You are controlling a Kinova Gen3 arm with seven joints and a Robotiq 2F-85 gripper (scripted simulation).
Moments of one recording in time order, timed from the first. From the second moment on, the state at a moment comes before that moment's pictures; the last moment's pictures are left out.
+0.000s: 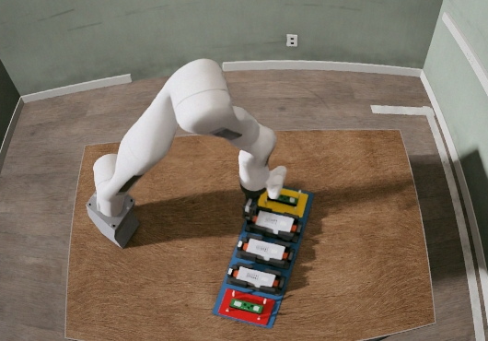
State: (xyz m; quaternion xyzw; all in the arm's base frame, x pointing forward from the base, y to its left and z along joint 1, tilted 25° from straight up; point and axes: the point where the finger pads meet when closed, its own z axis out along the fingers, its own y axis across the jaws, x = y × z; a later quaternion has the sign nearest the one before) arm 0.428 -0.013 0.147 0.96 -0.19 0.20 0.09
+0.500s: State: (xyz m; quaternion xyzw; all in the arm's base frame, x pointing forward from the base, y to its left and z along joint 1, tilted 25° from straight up) arm 0.464 0.013 0.119 0.96 -0.19 0.19 0.09
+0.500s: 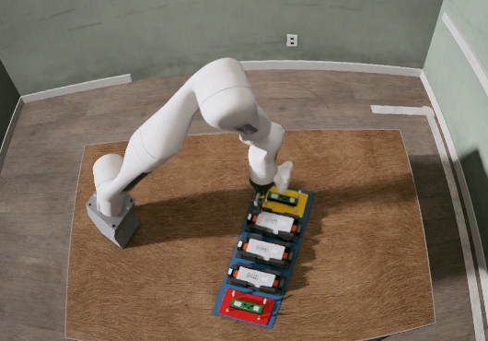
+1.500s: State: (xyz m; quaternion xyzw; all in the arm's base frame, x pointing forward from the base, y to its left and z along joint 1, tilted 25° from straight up) arm 0.530 0.059 0.066 0.96 -0.19 0.20 0.09
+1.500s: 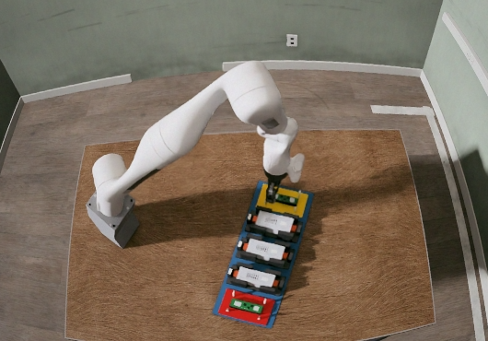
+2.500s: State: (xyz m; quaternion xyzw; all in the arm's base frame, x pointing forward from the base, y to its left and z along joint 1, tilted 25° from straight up) arm 0.591 0.101 0.018 0.96 -0.19 0.20 0.09
